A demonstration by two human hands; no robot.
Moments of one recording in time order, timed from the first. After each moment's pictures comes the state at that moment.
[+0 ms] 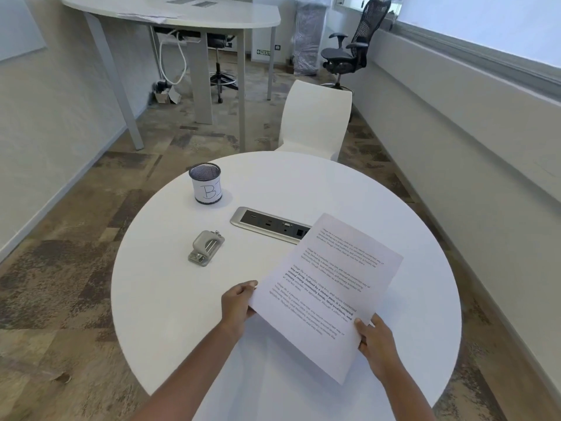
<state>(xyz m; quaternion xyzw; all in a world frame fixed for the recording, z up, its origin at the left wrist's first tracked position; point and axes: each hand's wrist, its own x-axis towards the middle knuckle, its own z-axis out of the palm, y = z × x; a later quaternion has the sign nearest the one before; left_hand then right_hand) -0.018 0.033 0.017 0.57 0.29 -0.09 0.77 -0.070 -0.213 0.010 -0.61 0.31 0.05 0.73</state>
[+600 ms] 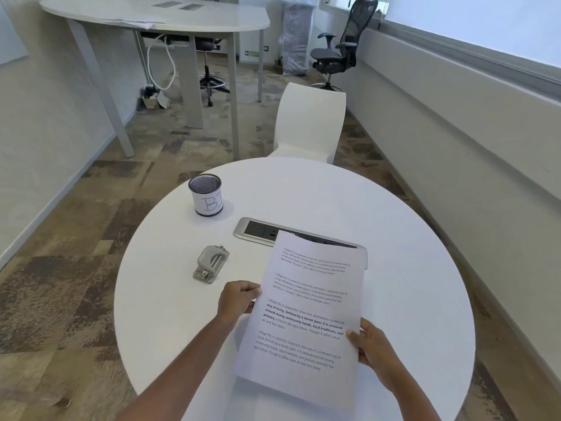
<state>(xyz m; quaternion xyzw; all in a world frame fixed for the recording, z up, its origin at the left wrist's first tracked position) 0.031 0.075 0.019 0.74 0.18 -0.16 0.63 -0.059 -0.187 0.018 -0.68 0.23 0.16 0.68</state>
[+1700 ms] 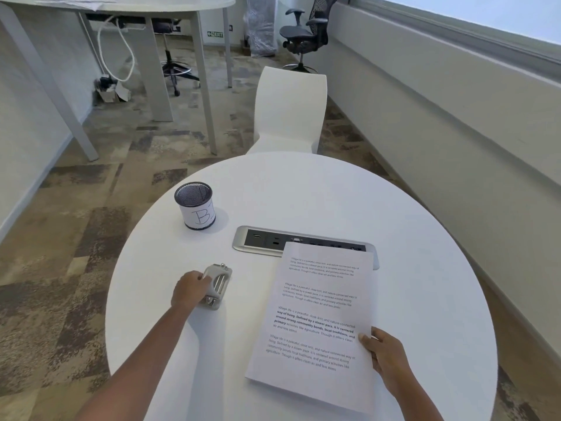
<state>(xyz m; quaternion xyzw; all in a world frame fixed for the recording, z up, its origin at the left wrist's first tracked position) 0.134 0.177 0.005 0.90 0.18 -0.15 0.37 -0.037 -0.154 -0.005 -0.61 0.38 0.05 0.69</state>
